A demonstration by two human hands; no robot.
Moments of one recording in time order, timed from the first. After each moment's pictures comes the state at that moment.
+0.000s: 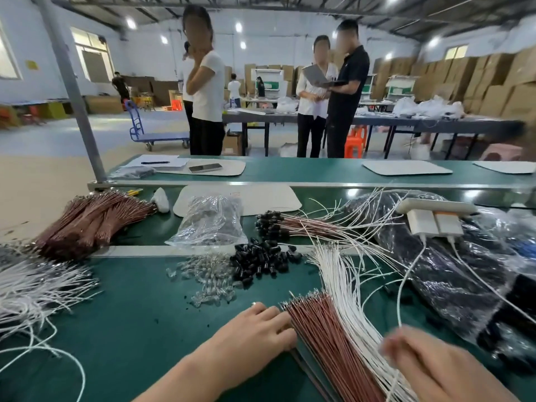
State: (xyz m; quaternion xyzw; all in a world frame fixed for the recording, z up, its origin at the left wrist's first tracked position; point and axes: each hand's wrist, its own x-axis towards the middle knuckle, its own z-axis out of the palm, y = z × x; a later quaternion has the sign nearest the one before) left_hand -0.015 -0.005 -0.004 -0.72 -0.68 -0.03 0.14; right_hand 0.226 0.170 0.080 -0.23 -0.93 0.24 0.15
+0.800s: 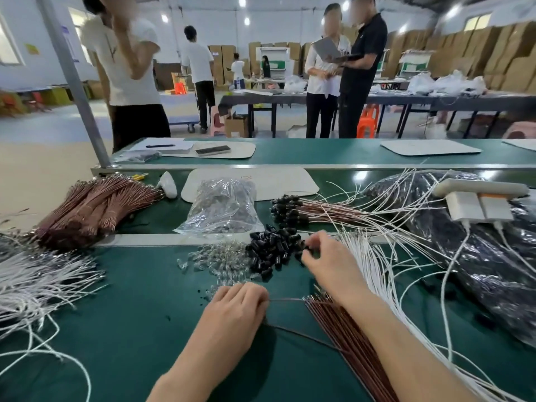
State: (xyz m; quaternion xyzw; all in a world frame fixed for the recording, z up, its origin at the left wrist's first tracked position) left_hand -0.052 -0.036 -0.021 -0.51 -0.81 -0.20 0.22; right_hand -0.002 0.185 0.014 -0.24 -0.91 0.27 0.21
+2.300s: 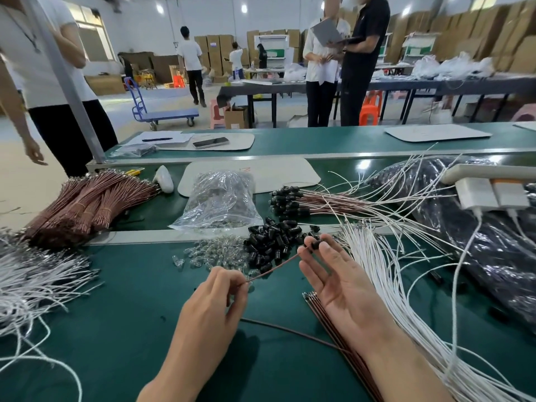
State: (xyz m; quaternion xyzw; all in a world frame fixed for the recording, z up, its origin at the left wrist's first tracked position) left_hand -0.055 -0.044 -0.015 -0.41 -0.81 -0.37 0.19; right_hand 0.035 0.153 0.015 -0.11 -0.29 0.93 0.20
